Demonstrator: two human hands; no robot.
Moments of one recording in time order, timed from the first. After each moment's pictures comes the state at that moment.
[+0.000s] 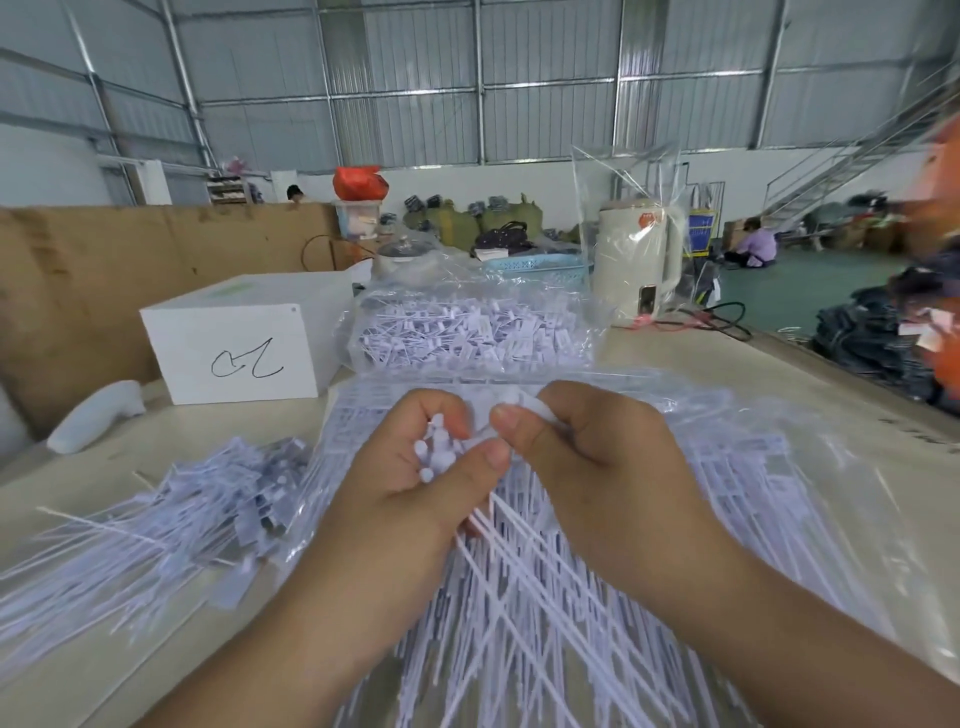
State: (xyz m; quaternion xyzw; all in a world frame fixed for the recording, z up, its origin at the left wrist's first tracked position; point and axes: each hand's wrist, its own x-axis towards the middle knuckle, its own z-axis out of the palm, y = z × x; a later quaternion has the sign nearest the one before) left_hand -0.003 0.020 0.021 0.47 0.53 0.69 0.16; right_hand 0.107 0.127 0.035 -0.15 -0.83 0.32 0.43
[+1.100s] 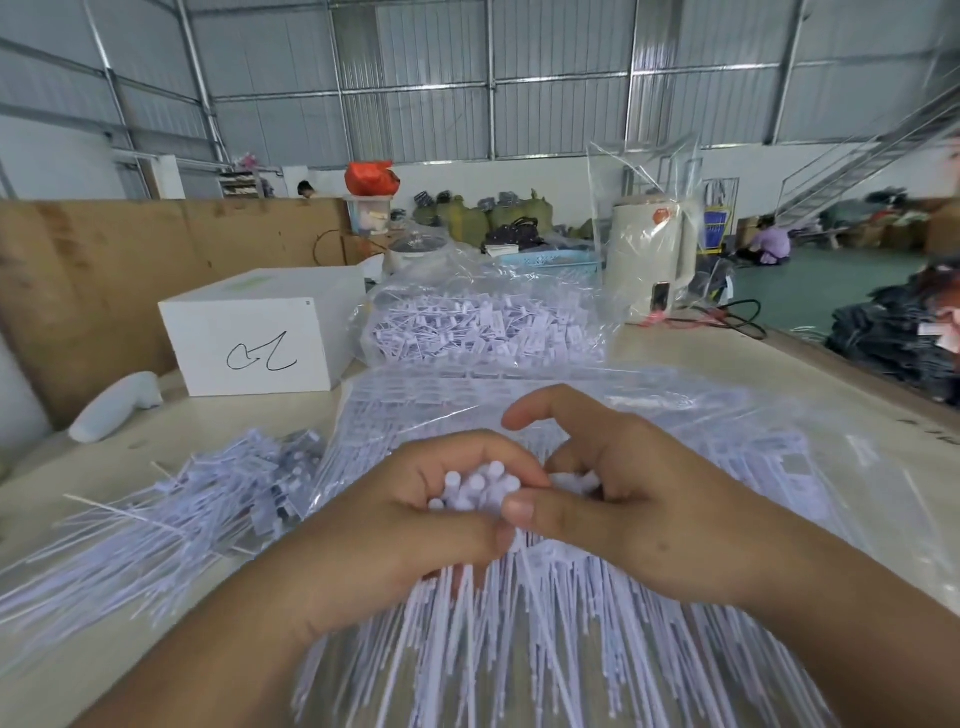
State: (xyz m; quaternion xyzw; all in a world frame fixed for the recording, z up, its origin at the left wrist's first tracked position) left_hand -0.021 0.006 0.033 0.61 0.52 0.50 0.33; right_hand 0.127 0.145 0.040 -0.02 -0.90 0.38 0.20
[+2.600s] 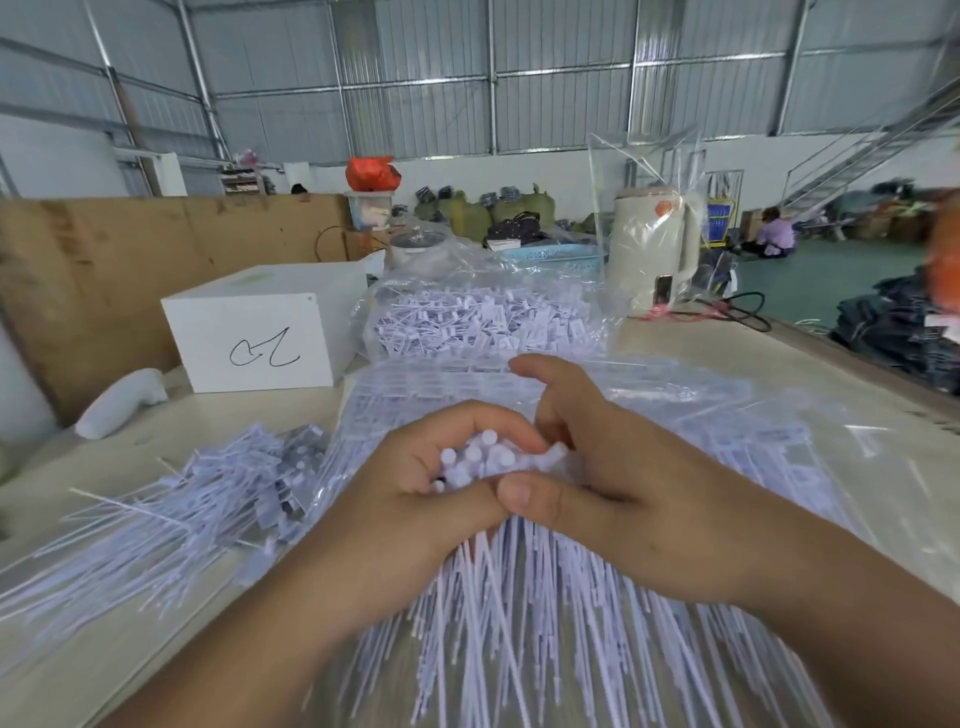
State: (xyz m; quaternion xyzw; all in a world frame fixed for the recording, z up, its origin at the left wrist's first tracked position) left_hand -0.012 0.011 0.028 0.60 0.48 0.60 0.23; right_hand 0.126 0.142 0.038 -0.03 -0.94 0.28 0.21
